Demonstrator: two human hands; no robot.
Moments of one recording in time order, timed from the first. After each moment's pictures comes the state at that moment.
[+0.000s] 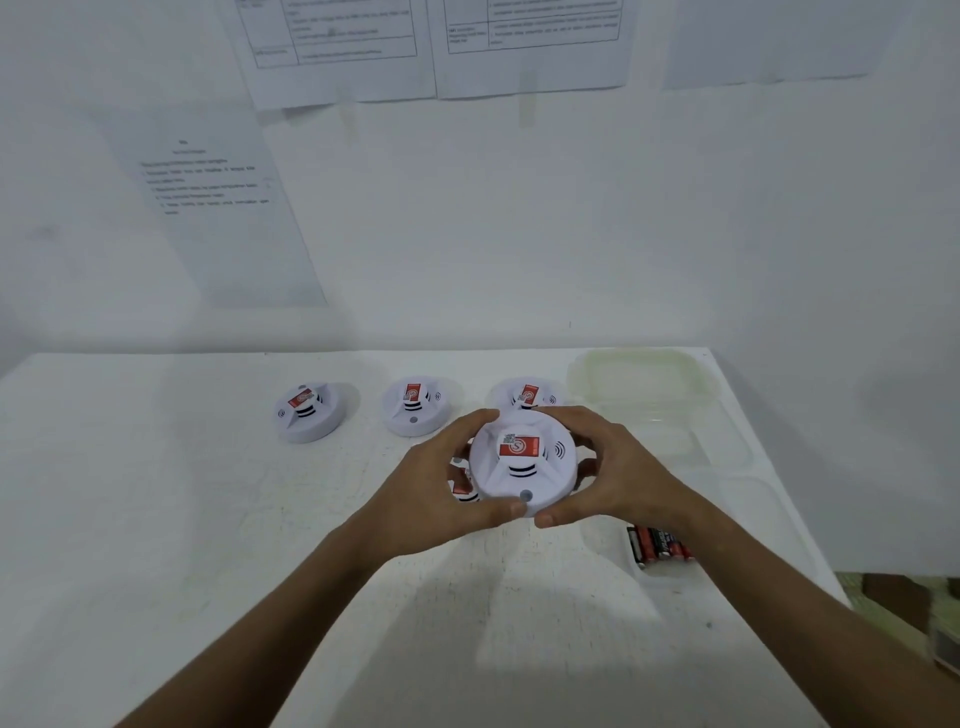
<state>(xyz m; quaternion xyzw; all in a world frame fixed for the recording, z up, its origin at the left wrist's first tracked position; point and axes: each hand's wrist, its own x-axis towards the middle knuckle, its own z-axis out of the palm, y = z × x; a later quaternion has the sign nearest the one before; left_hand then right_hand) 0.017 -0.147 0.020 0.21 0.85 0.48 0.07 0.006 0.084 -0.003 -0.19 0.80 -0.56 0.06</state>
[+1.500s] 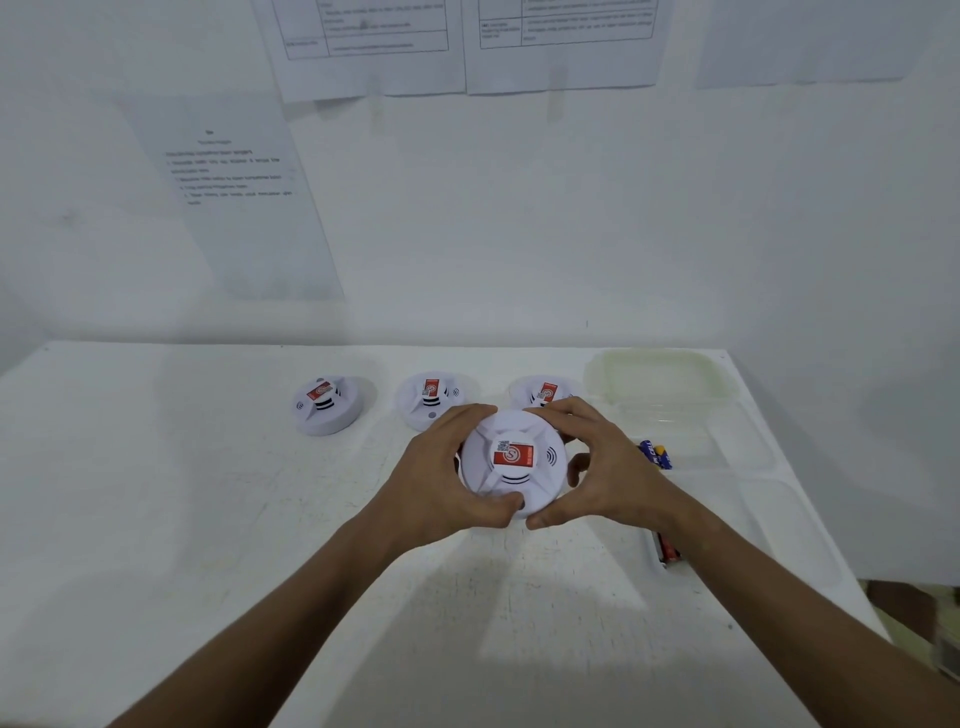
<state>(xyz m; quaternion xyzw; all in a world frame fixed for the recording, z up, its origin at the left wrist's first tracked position) 0.007 -0.166 0.002 0.17 0.88 0.44 0.03 -0.006 0.056 -0.015 -0.23 0.84 -0.50 0.02</state>
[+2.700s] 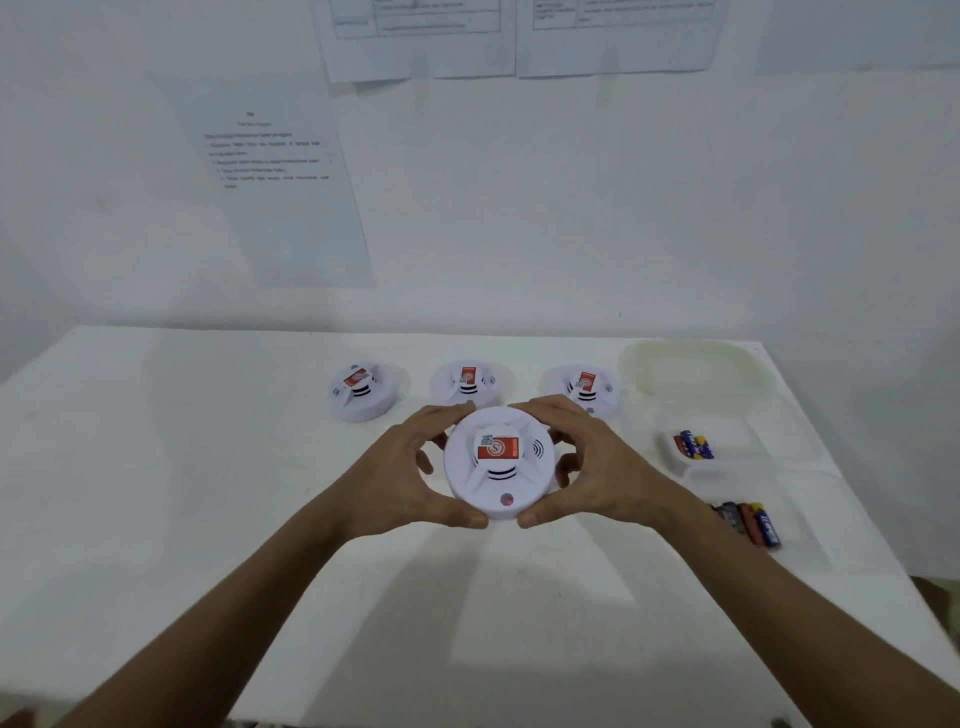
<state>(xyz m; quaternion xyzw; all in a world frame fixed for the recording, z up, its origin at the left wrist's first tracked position) 0.012 -0.253 0.019 0.22 0.87 0.43 0.08 0.008 -0.006 0.004 -0.23 0.80 -0.54 0.09</state>
